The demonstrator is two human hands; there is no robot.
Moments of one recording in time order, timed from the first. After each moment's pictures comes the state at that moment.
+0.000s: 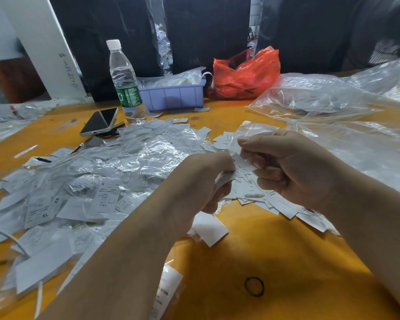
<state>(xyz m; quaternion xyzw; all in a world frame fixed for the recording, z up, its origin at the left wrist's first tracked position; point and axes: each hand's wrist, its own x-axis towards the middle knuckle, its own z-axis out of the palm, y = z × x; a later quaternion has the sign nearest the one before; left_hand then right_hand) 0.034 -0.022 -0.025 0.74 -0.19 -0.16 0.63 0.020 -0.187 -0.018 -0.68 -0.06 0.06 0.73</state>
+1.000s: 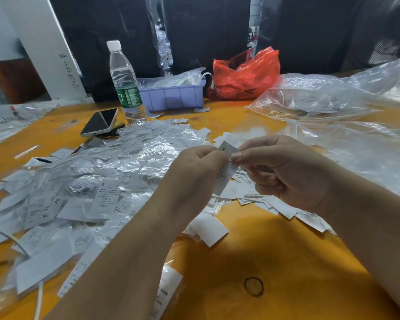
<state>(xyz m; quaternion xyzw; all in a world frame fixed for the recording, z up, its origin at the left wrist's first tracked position) 0.036 -0.019 -0.028 0.81 -0.16 -0.03 0.57 0.019 -0.187 -0.019 -0.70 -0.08 0.08 0.70</state>
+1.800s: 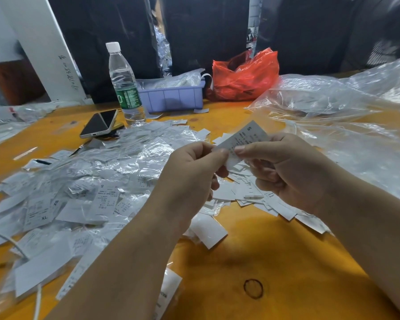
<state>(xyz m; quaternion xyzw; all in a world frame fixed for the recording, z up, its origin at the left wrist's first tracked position) 0.035 -0.019 -0.028 0.73 -0.14 -0.04 0.66 0.022 -0.186 -0.021 -0.68 -0.03 0.02 0.73</state>
